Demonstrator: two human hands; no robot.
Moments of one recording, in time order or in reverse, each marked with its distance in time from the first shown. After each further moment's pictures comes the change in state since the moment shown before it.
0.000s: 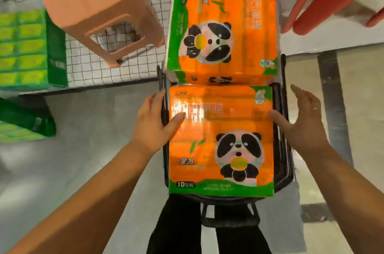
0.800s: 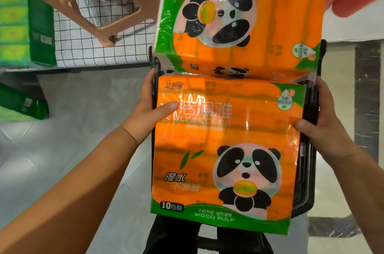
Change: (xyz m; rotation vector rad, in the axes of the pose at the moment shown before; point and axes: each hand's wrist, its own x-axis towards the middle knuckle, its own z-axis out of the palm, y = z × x) left_hand 0.042 -0.016 0.033 -0.844 -0.230 -0.191; right_hand 0.057 0.045 0.030 0.609 -0.433 -0.094
